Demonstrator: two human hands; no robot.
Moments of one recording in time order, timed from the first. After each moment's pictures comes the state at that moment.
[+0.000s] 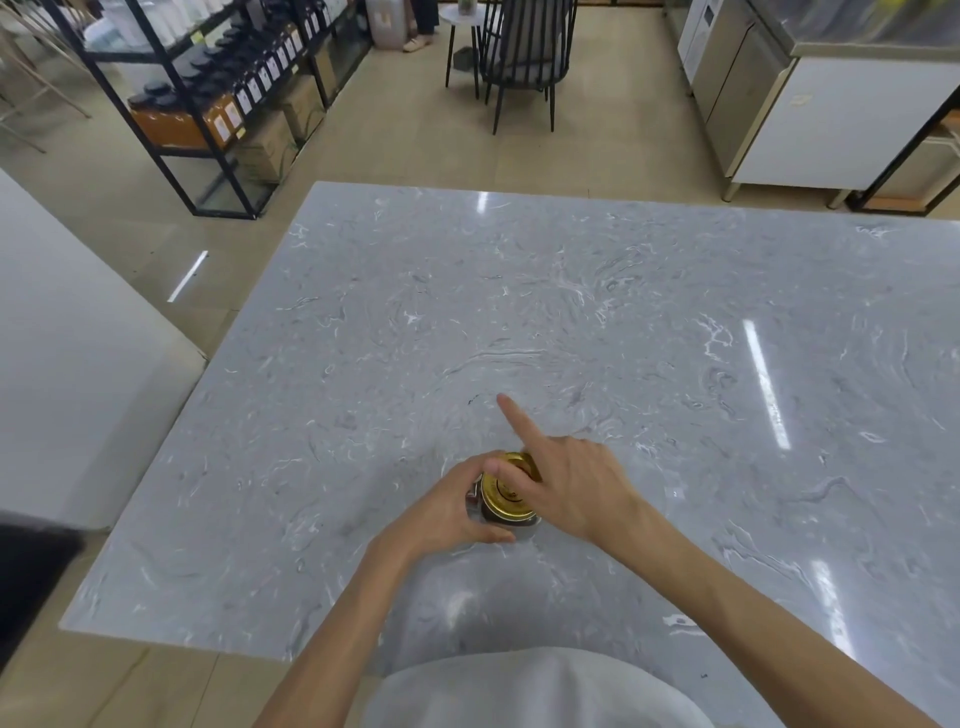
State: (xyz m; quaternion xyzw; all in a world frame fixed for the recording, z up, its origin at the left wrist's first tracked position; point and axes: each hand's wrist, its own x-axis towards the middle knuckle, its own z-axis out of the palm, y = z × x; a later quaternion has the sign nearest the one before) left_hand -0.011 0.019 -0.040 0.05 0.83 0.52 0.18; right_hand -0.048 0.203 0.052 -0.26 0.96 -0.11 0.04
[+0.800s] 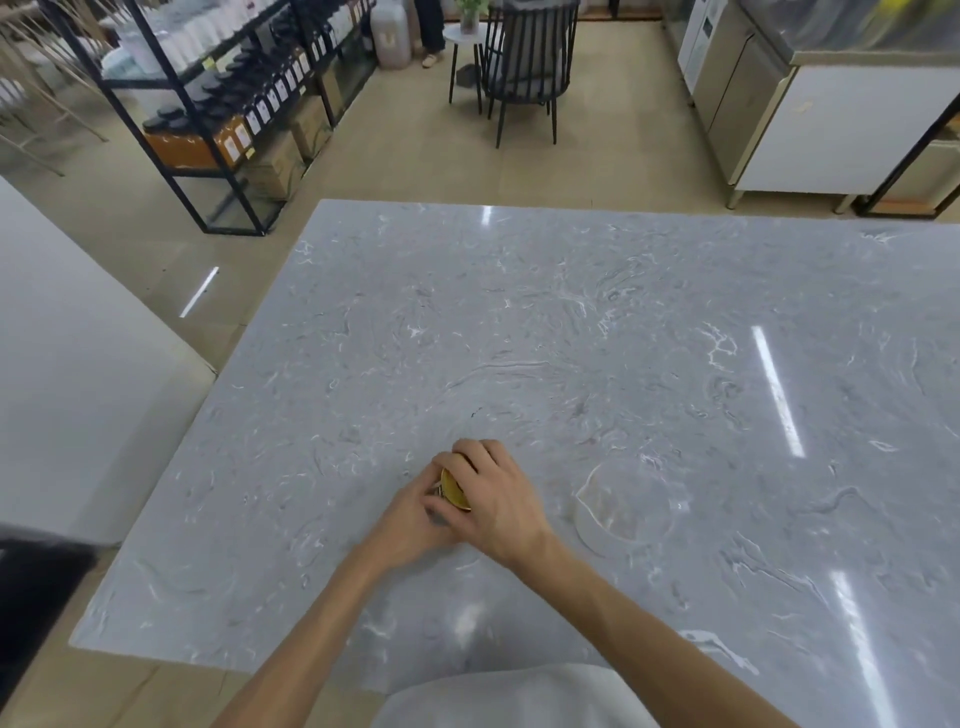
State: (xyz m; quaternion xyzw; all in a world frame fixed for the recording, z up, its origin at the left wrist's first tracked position) left_hand -0.005 -0.016 -0.050 -0.01 0.82 0.56 0.09; right_hand -0.038 0.136 -0.011 -0.34 0.90 -0.27 -0.08
